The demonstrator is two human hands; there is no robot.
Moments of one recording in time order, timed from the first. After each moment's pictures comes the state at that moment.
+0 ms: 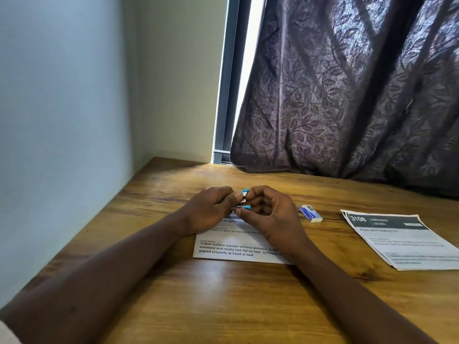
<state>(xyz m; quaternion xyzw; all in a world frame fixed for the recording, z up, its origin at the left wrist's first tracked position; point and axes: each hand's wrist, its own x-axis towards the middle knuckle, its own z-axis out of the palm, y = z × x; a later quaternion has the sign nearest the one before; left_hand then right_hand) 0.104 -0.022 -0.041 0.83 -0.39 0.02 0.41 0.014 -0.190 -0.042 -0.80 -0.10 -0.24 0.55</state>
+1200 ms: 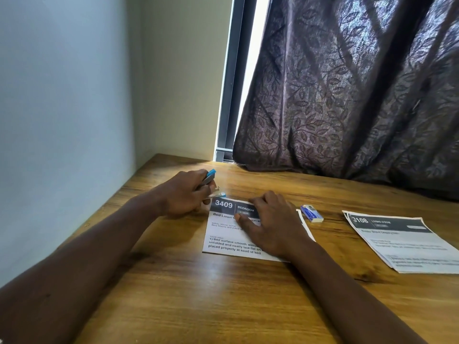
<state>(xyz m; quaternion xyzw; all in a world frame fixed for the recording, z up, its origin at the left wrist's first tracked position) 0.121 0.019 -0.015 0.88 -0.33 0.00 0.35 0.023 -0.200 -0.045 -0.99 -0.01 -0.14 0.05</state>
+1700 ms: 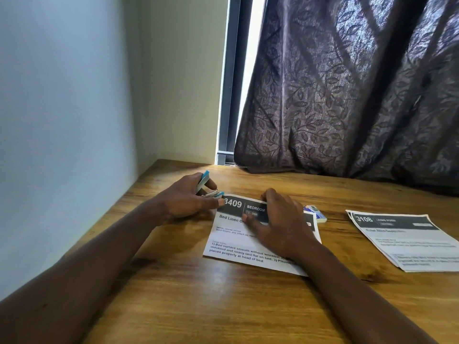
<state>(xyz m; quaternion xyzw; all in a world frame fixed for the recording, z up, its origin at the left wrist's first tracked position) 0.108 0.018 -0.011 0.85 -0.25 -0.08 0.45 0.020 -0.205 -0.047 -0.97 -0.01 -0.22 0.14</state>
